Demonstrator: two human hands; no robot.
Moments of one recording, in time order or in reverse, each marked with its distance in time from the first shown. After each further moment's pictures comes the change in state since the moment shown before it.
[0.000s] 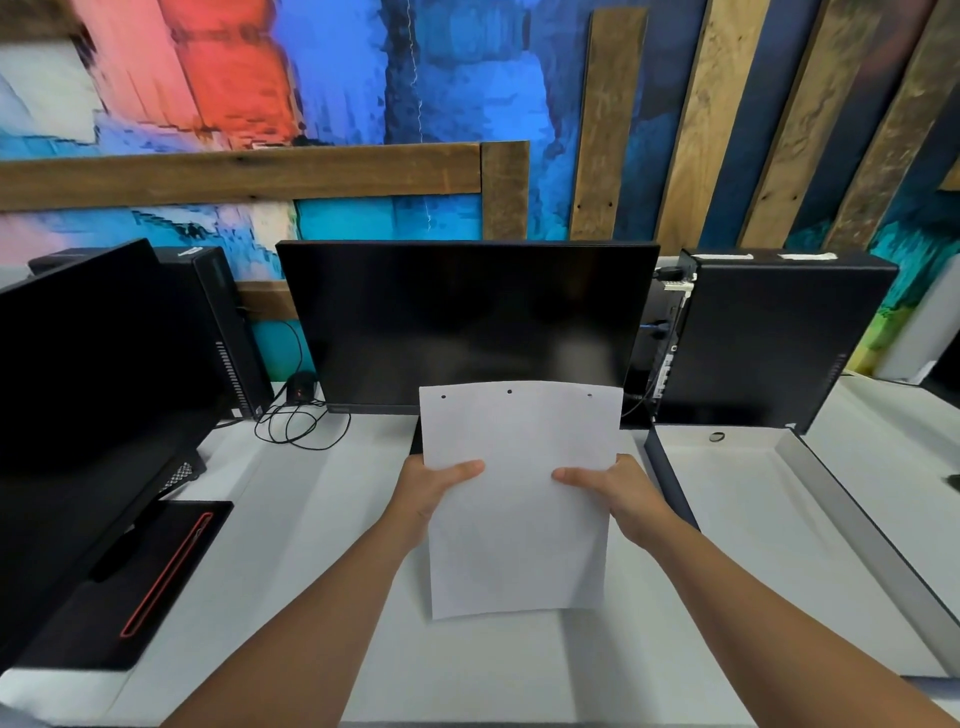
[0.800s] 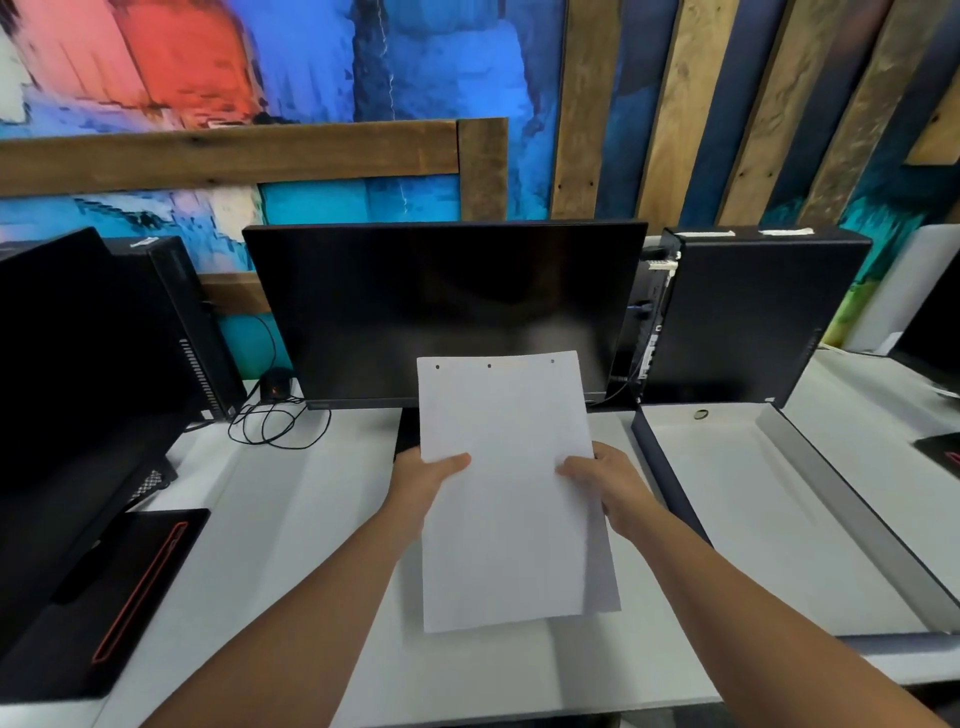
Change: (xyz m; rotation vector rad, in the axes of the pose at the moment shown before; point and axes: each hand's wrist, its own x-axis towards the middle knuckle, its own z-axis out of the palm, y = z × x) left_hand 0.024 -0.016 -0.003 0.061 0.074 -0.060; right_hand 0.014 0.021 0.006 -0.067 0.175 0.102
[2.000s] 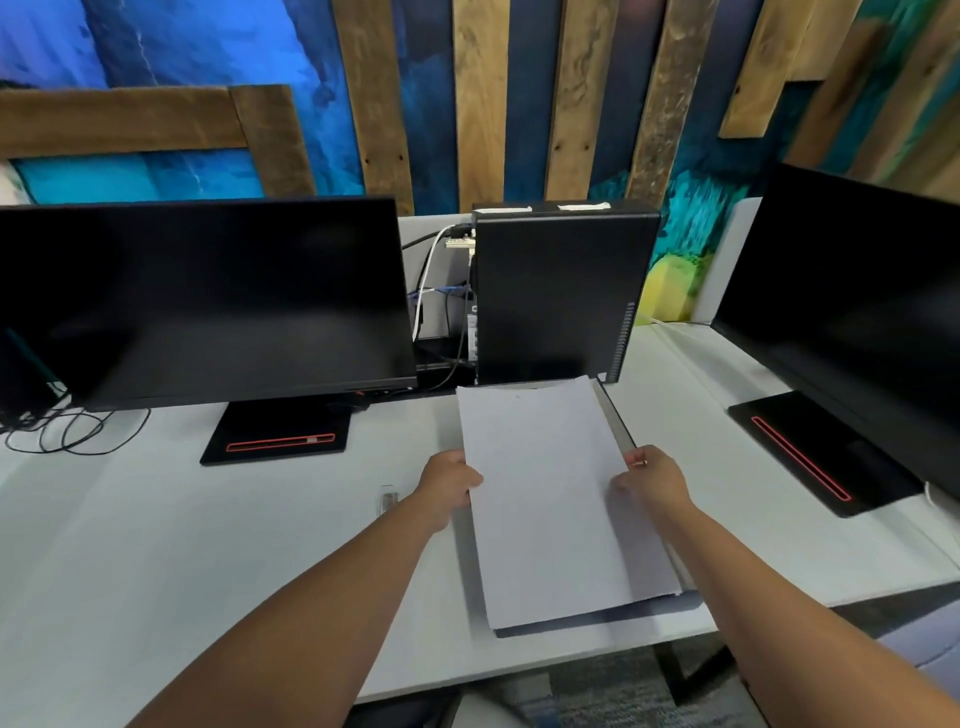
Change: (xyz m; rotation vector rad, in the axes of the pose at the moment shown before) left_hand -0.027 -0.074 0.299 0.257 -0.206 -0.228; right_hand -0.011 0.039 -0.327 -0.309 0.434 0.112
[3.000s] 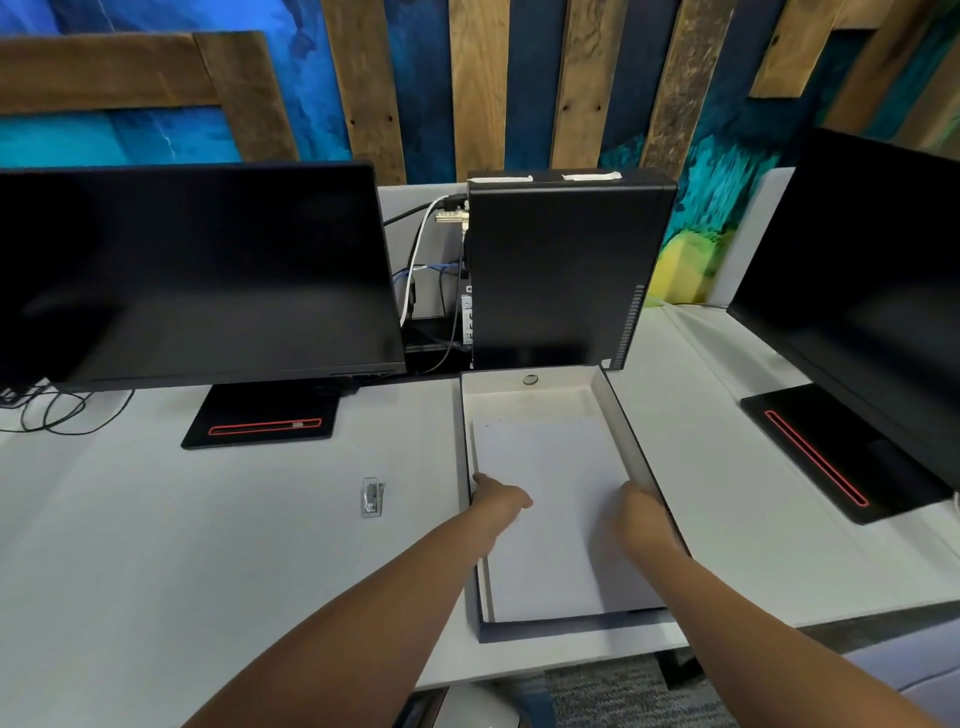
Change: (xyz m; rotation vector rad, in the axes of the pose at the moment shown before) left_hand 0.009 -0.015 0.078 0.268 0.014 -0.264; right_hand 0.029 0.058 0.025 -0.771 -0.056 -0.078
